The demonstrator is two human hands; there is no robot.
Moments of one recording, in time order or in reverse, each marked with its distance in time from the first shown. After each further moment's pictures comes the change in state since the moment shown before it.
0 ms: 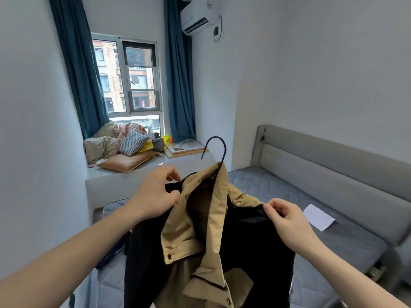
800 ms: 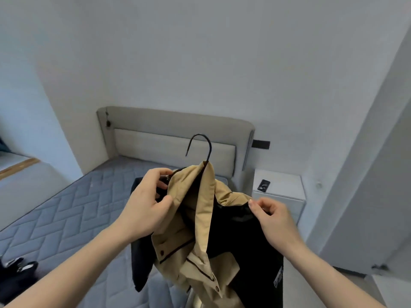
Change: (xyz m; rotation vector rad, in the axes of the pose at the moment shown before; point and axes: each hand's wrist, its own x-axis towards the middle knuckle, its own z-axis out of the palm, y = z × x) left_hand 0.115 0.308 0.363 -0.503 -0.436 0.455; right_hand -0.115 0.199 -0.292 -0.086 0.636 0.496
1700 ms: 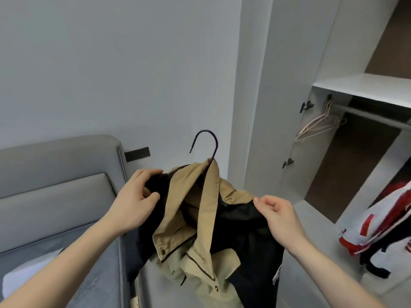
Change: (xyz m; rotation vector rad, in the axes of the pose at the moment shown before) left_hand 0.395 0.032 0.353 -0.179 -0.575 0.348; right_hand 0.181 0.175 -0.194 -0.099 0.626 0.353
